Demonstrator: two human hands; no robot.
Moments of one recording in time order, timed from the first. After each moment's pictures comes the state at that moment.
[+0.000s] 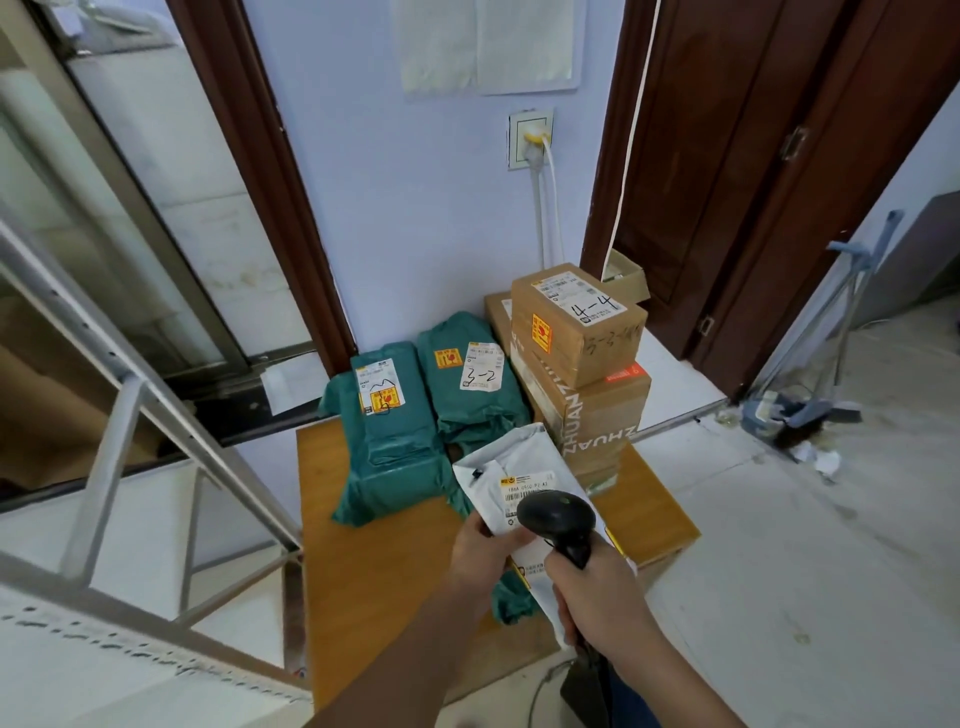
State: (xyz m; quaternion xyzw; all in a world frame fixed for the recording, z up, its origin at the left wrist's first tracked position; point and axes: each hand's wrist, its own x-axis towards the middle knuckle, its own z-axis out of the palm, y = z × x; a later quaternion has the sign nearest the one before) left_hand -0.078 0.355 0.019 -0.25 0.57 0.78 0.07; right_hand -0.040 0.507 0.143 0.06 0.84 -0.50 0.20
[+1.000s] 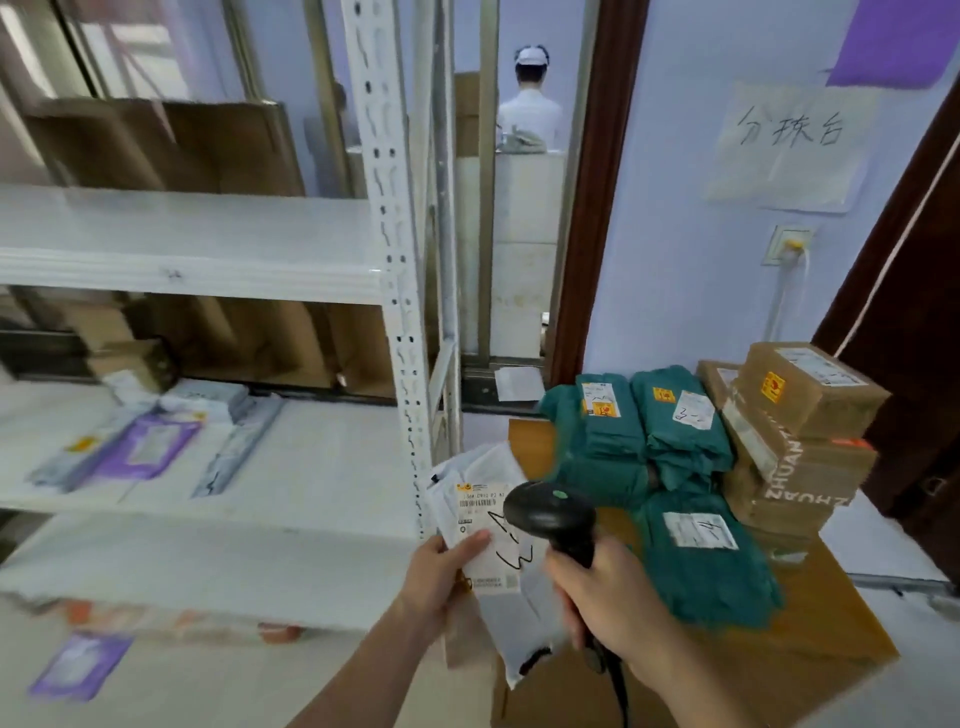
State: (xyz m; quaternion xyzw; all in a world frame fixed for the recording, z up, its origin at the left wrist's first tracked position) left_hand 0.260 0.163 0.099 -0.33 0.49 0.80 -0.13; right_hand 0.199 0.363 0.249 -0.28 0.79 -0.47 0.29
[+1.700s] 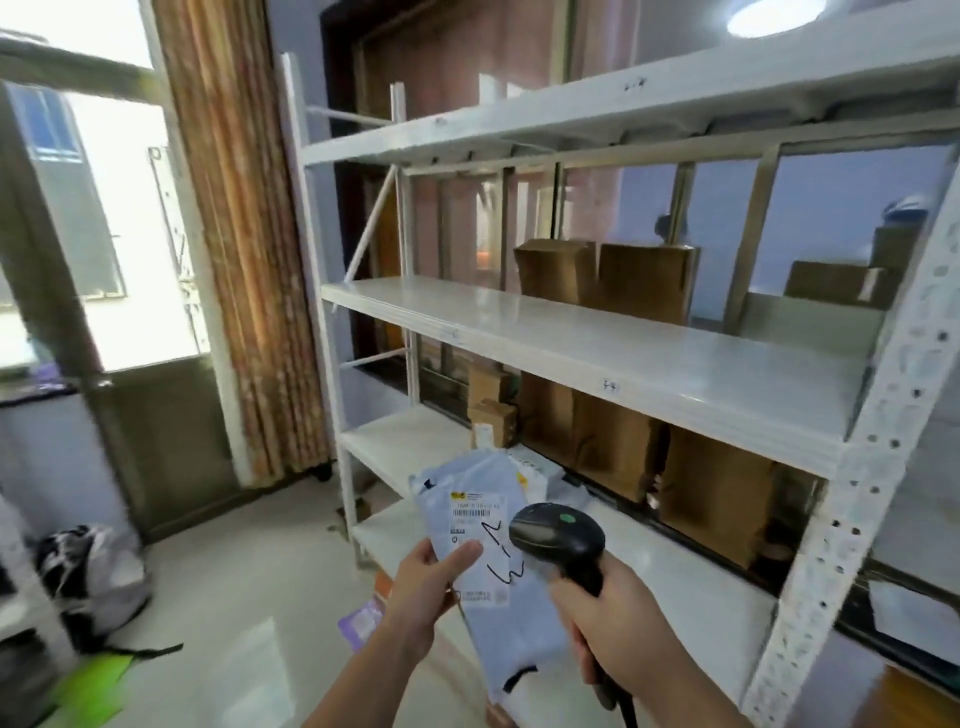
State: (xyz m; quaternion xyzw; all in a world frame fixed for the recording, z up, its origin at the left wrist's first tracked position) left_hand 0.575 -0.053 0.210 -0.45 0.43 0.63 -0.46; right_hand 0.389 0.080 0.316 -0.53 0.65 -0.40 0.38
